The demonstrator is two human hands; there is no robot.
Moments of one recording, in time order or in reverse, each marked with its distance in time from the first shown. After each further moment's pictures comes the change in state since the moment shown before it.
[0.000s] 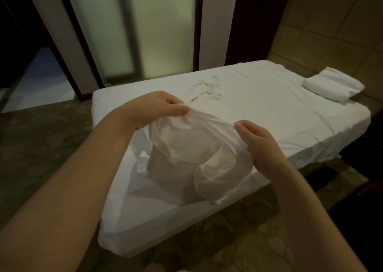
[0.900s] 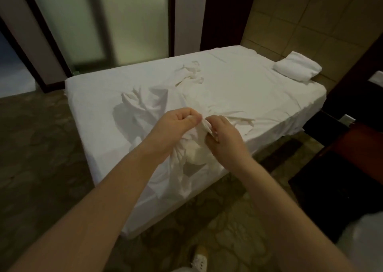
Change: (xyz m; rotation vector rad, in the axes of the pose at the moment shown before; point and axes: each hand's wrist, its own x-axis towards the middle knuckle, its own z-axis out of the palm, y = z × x) left_hand -0.093 -0.051 0.044 -0.530 0.019 0.195; right_hand -0.068 0.010 0.103 -0.774 0.050 -0.255
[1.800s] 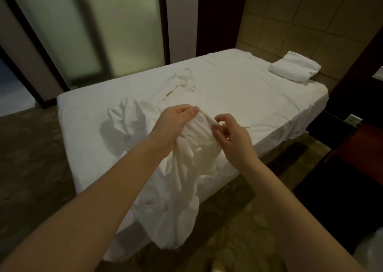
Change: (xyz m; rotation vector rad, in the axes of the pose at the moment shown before) left_hand 0.102 -0.005 0.071 -0.007 0.101 -0.027; right_hand 0.035 0.092 -0.052 0.225 0.111 0.117
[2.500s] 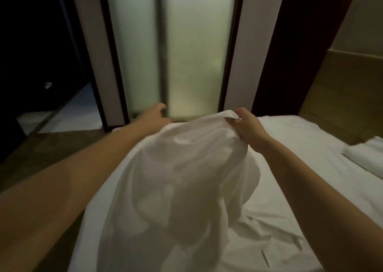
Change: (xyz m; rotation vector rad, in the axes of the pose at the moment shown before) left_hand 0.223 0.070 -0.151 0.907 0.468 -0.152; right_hand 0.350 -0.025 0.017 0.060 -0.211 -0.029
